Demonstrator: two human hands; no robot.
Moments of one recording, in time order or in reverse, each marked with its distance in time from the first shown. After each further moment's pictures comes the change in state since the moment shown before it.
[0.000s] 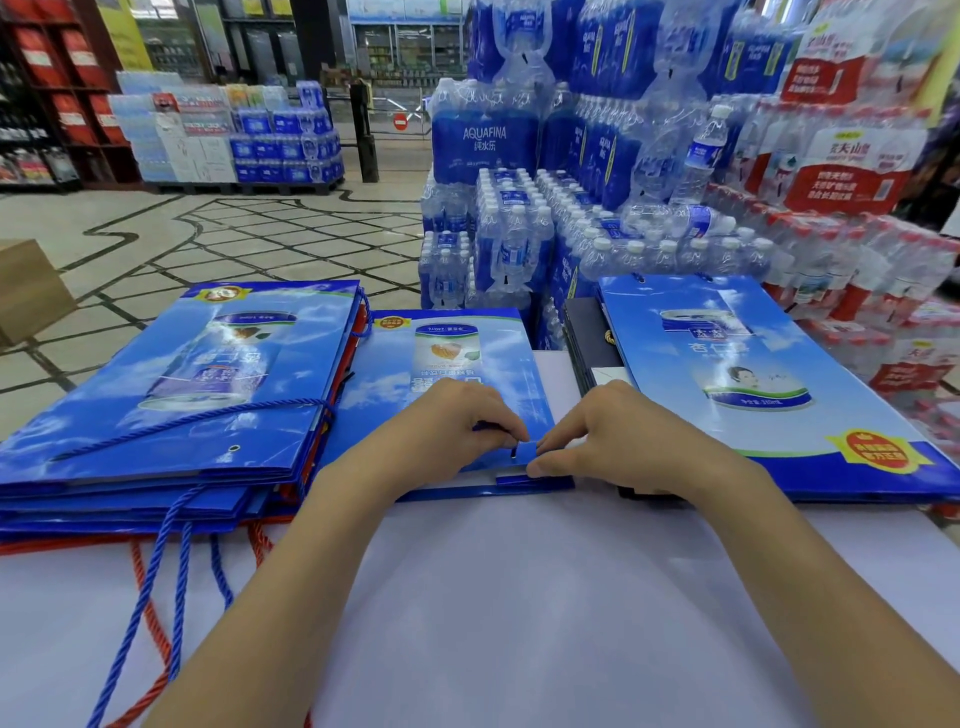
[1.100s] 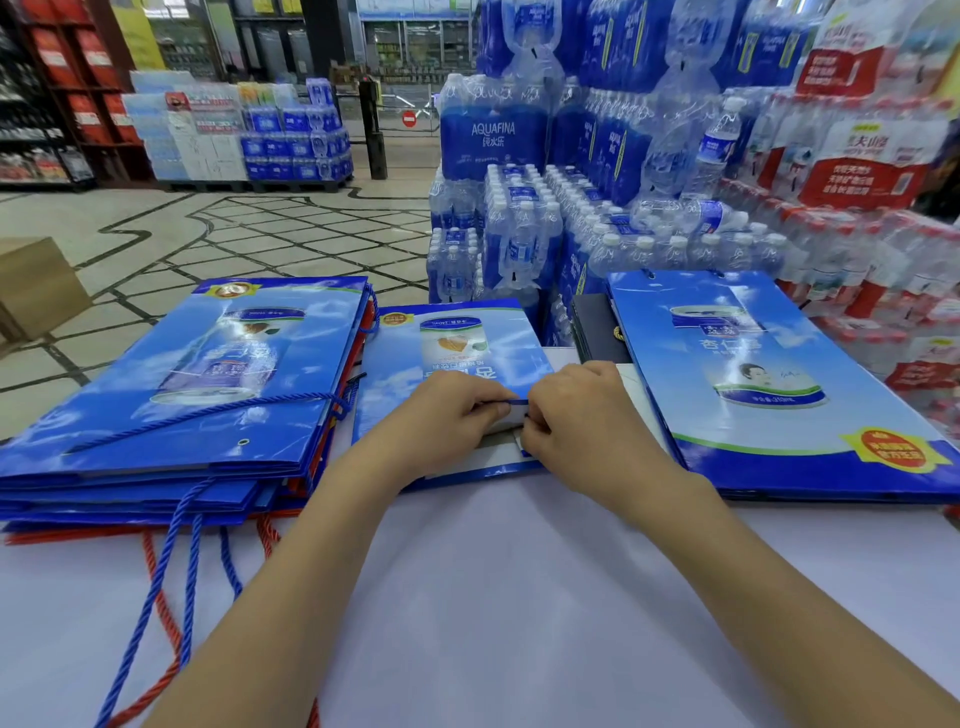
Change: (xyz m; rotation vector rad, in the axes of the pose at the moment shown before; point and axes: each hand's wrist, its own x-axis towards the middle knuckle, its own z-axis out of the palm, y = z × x) left_hand 0.000 0.002 0.000 -0.002 0.104 -0.133; right_hand 0.023 -0.018 0.033 -0.444 0.417 -0.202
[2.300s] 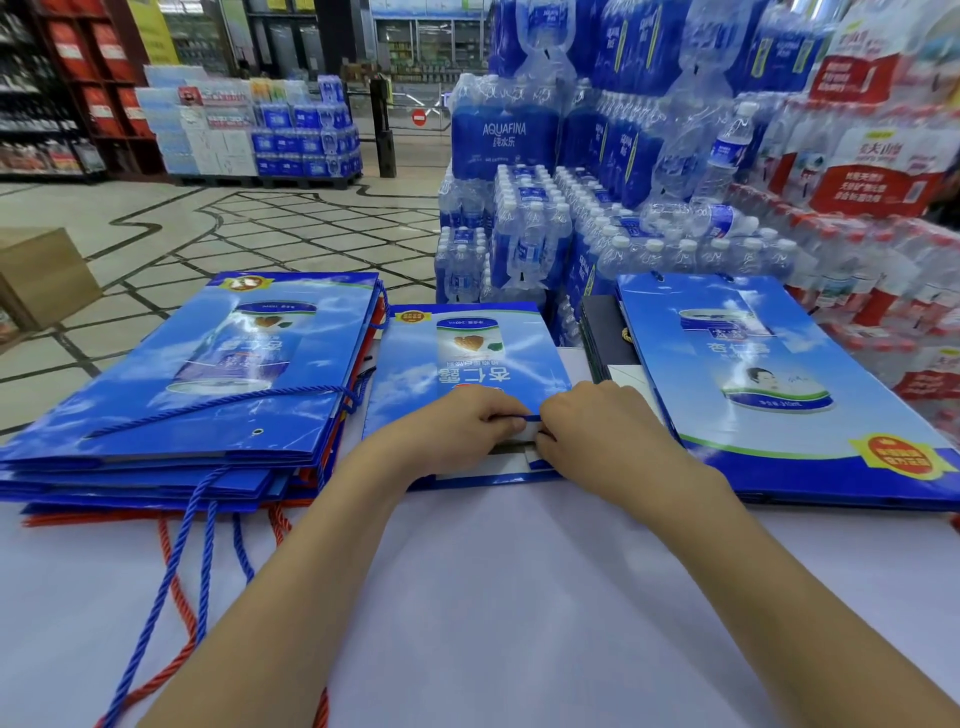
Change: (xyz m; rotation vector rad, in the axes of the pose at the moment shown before) left_hand 0.004 -0.005 0.007 -0.066 -0.230 -0.073; right_hand -0.002 -0.016 -0.028 -0.228 -0.362 0.050
